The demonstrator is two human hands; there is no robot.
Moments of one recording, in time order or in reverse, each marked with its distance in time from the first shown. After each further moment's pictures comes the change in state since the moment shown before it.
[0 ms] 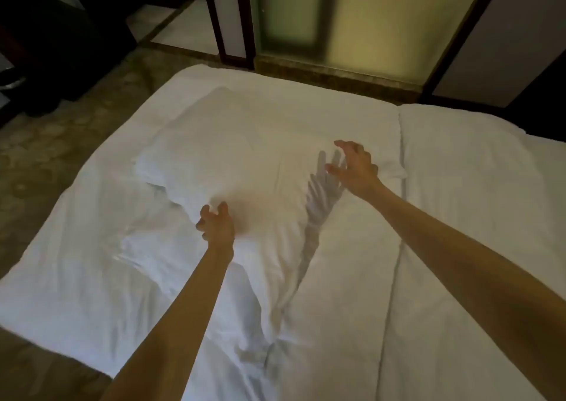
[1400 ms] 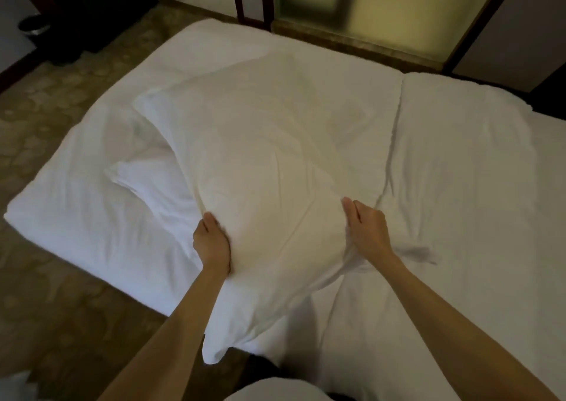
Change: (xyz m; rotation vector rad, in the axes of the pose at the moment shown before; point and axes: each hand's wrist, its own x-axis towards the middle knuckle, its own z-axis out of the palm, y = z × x) left_hand -0.140 -0.152 -0.006 -0.102 0.227 0.114; right_hand -0.216 0.129 0.017 0.101 0.075 -0.049
